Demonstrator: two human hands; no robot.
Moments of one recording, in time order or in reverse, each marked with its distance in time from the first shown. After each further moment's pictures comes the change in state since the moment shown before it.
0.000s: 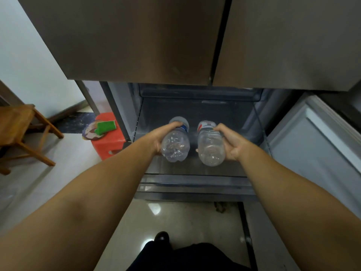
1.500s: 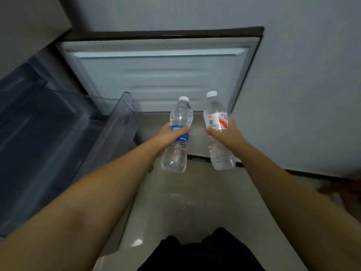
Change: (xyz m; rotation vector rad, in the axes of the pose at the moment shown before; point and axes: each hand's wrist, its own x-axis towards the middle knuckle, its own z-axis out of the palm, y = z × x) left_hand -0.089 -0.217 0.145 1.232 -1.026 0.229; right_hand -0.225 0.359 0.015 0.407 1.510 -0.378
